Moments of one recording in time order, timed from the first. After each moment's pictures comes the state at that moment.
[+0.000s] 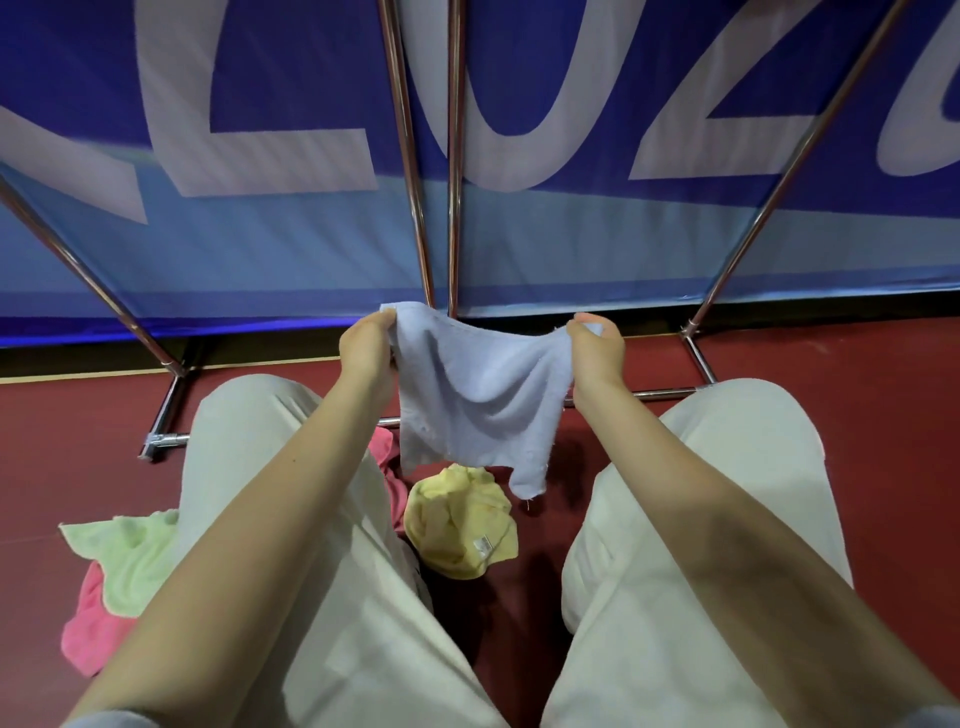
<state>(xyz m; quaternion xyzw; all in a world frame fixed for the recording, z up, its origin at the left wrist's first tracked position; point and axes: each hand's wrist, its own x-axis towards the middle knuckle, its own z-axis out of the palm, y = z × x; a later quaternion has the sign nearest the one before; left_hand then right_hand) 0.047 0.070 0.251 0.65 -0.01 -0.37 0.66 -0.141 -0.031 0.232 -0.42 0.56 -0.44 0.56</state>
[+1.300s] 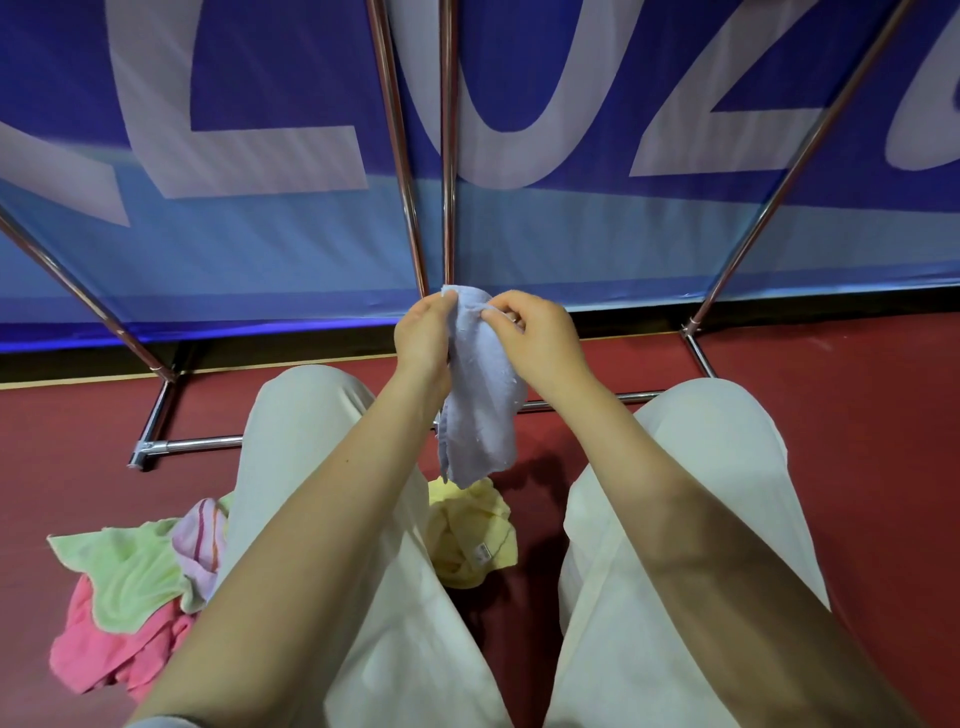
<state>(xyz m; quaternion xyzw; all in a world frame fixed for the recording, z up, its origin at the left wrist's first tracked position) 0.005 0.027 0.257 0.62 -0.07 -0.41 0.66 -0.107 -0.019 0.262 -0.79 0.40 -0.32 0.34</state>
